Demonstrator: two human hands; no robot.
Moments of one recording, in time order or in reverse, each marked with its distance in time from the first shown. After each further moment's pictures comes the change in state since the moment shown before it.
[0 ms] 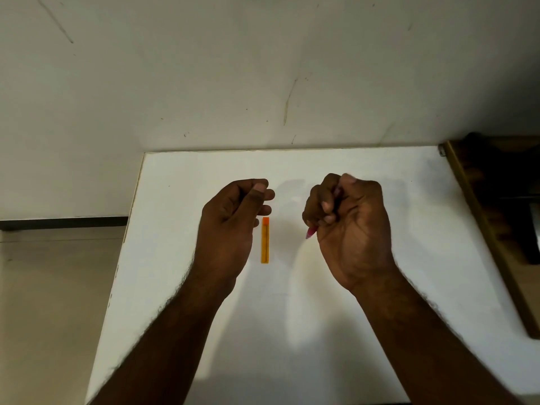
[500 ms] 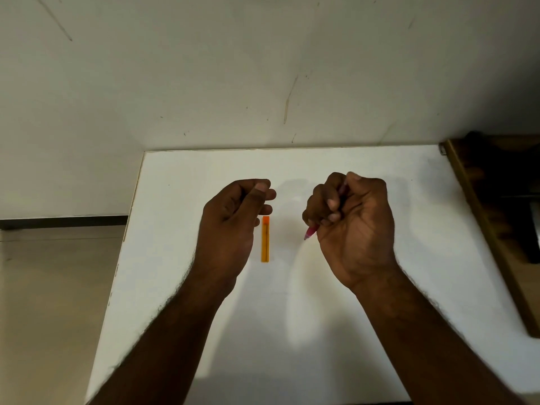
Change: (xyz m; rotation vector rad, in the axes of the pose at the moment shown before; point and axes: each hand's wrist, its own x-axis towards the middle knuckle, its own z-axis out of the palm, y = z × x) left_hand -0.001 0.000 0.000 0.012 -0.012 0.004; right_hand 0.000 -0.003 0.003 0.145 0.036 0.015
